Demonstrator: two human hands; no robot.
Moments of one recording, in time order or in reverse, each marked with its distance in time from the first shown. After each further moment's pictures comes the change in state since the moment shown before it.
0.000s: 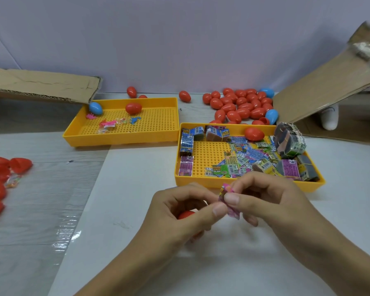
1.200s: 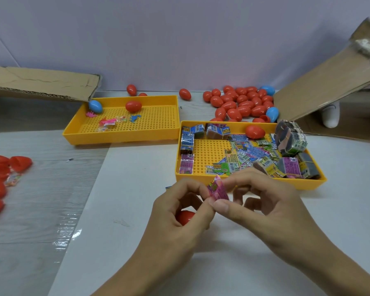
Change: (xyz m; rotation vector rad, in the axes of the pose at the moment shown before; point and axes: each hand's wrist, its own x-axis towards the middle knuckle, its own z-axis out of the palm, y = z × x) left_hand -0.007 -0.002 0.009 0.226 0.157 0.052; right_hand -0.003 0.011 0.011 -0.233 0.082 -0.256
